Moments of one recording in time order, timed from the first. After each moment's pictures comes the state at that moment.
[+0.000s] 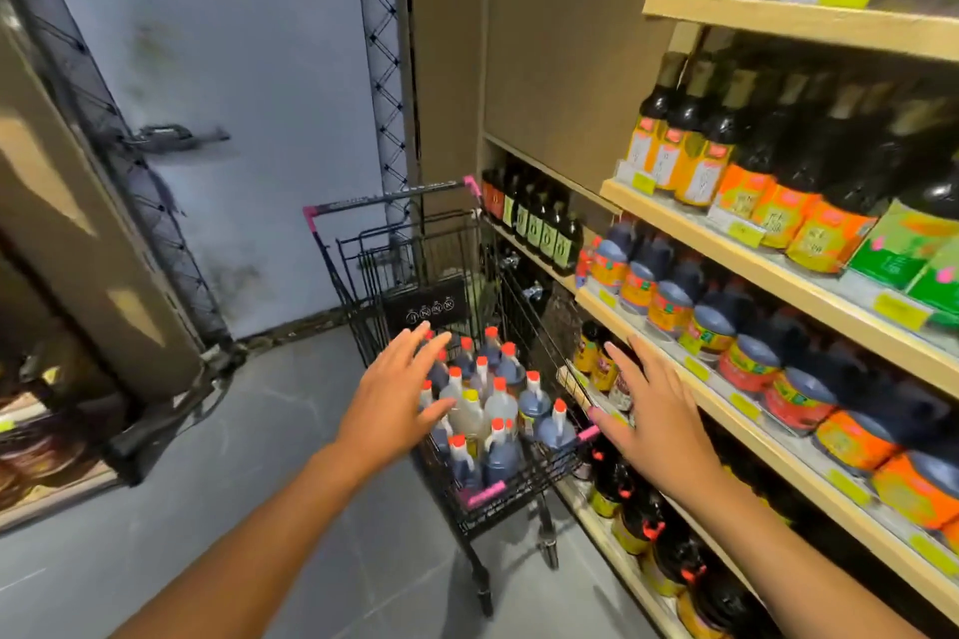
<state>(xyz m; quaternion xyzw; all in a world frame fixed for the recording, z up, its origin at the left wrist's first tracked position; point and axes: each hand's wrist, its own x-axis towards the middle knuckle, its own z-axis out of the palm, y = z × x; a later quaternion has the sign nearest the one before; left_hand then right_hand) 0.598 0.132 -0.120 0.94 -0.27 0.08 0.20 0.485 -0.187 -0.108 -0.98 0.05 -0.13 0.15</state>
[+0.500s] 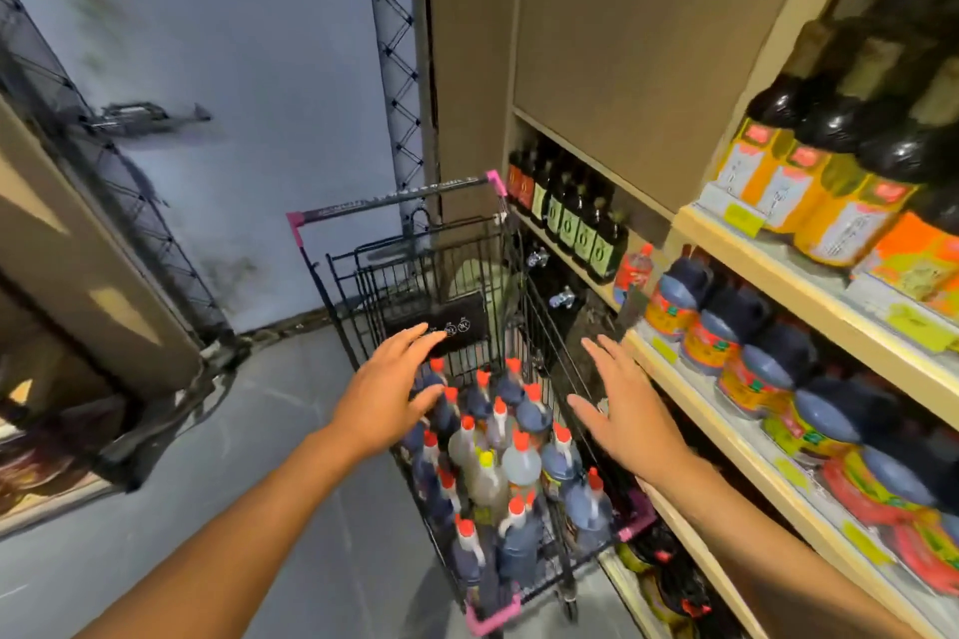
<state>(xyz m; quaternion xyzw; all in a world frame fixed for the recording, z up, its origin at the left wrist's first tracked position) 0.823 0.104 -0.153 0.94 -0.24 0.00 0.23 0.741 -0.213 -0.147 -0.97 0.02 -0.02 0.23</state>
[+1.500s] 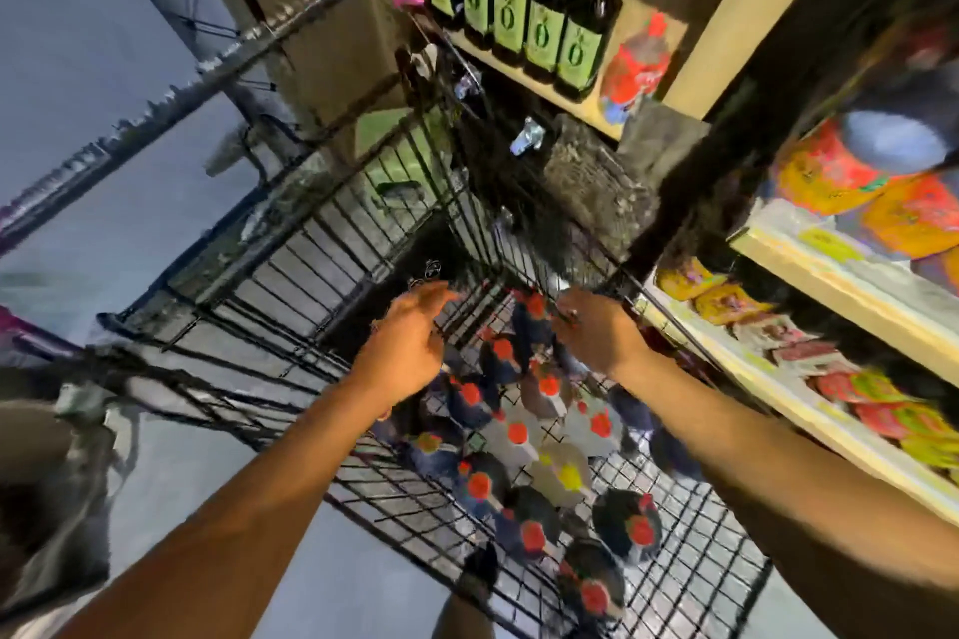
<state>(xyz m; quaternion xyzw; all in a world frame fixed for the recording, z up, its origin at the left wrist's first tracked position) 1.152 0.050 -0.393 0.87 -0.35 -0.24 0.24 1.021 -0.181 -0.384 -0.91 0.28 0.18 0.26</state>
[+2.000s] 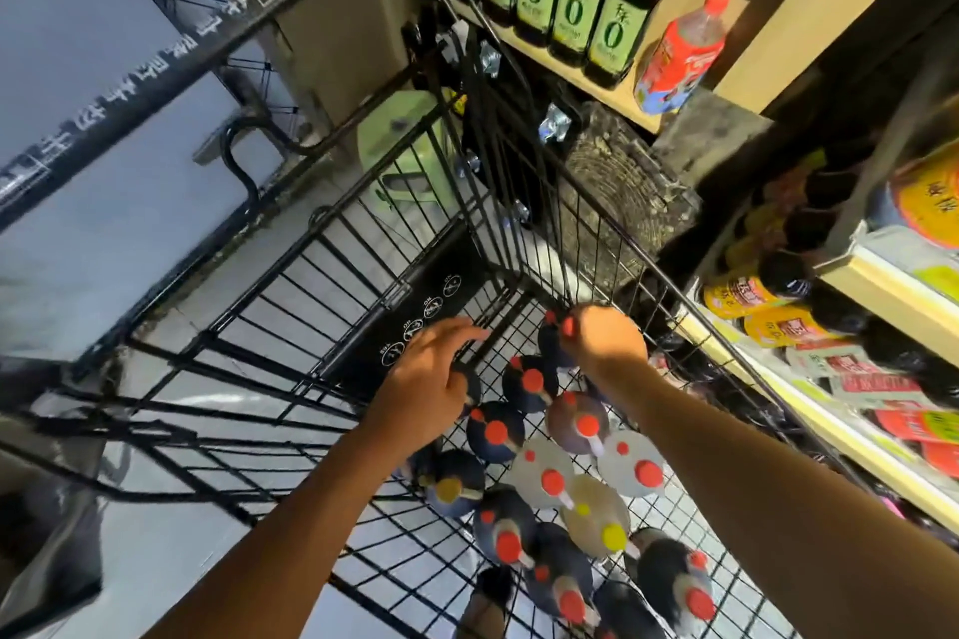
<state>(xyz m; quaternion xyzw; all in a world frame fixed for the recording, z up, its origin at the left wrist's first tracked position) 1.166 0.056 -0.427 0.86 -0.32 -0.29 0.29 1.082 -0.180 -0.474 -0.88 0.36 0.23 0.21</state>
